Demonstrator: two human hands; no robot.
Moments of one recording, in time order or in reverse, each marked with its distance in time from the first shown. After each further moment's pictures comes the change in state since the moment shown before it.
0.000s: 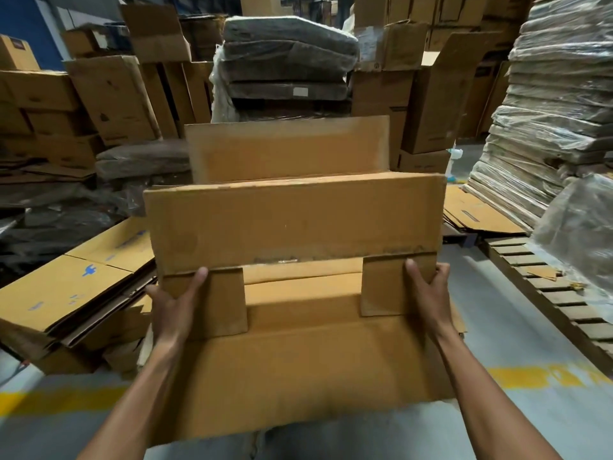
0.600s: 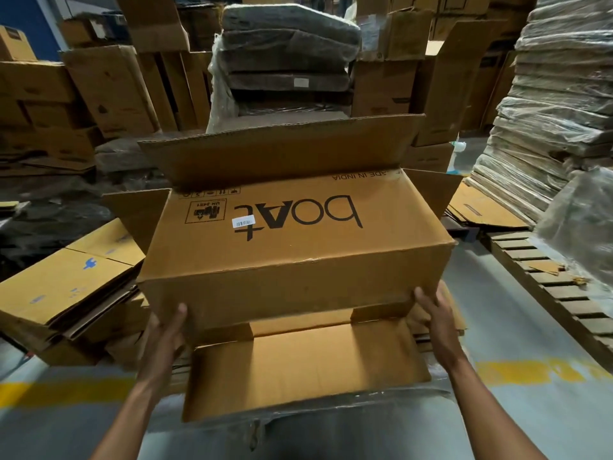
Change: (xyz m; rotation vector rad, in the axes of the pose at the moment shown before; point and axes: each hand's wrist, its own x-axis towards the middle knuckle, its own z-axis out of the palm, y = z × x) left_hand -0.050 -0.023 -0.028 -0.251 -0.243 -0.095; right_hand -0.029 0.033 -0.021 0.178 -0.158 0.103
